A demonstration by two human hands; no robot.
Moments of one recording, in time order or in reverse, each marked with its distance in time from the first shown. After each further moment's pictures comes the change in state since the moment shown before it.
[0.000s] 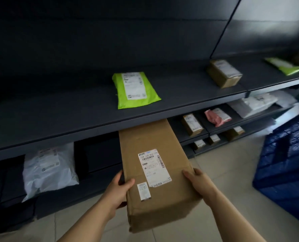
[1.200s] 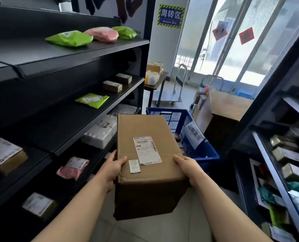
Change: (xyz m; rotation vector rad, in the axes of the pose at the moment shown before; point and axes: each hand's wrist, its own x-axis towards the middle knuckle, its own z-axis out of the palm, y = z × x) left_hand -0.104 0.193 0.639 0.312 -0.655 0.292; right_hand -0.045 0.168 -0.560 0.739 0.631 0.170
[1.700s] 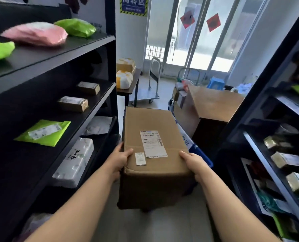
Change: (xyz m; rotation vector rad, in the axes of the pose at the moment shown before) left_hand 0.246 0.136 0.114 0.152 -0.245 -0.015; right_hand 0.208 -0.120 -0.036 0.167 0.221 0.047
